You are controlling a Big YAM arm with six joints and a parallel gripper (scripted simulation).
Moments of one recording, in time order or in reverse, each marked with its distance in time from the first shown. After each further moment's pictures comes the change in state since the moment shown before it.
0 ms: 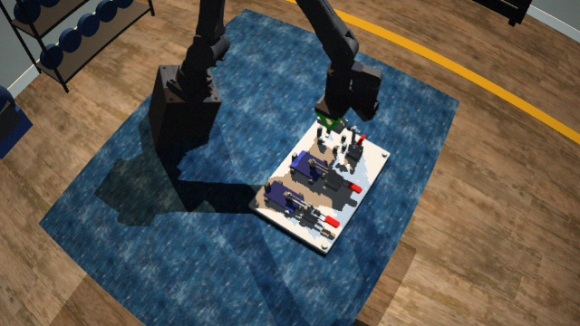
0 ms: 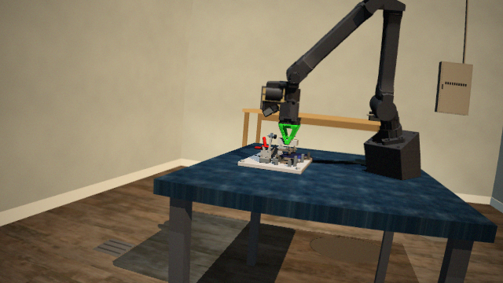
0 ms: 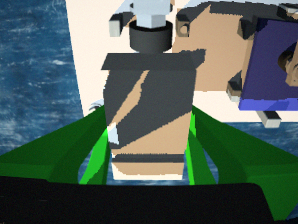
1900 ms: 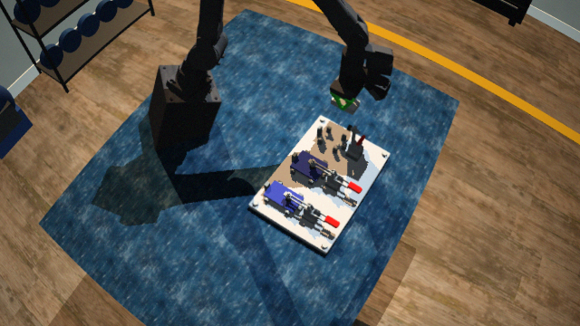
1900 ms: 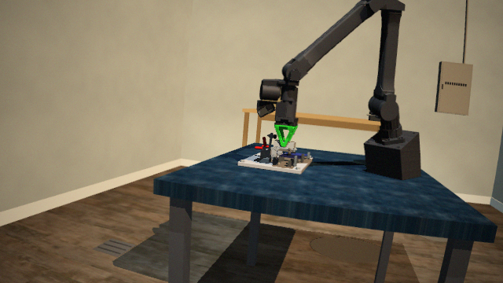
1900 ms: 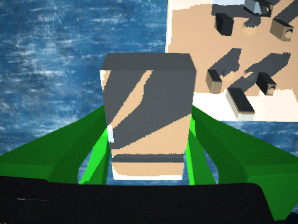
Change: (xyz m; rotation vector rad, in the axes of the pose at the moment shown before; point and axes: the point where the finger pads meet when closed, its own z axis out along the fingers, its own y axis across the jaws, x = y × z) arm 0.004 0.079 0.001 -0.002 0.000 -0.019
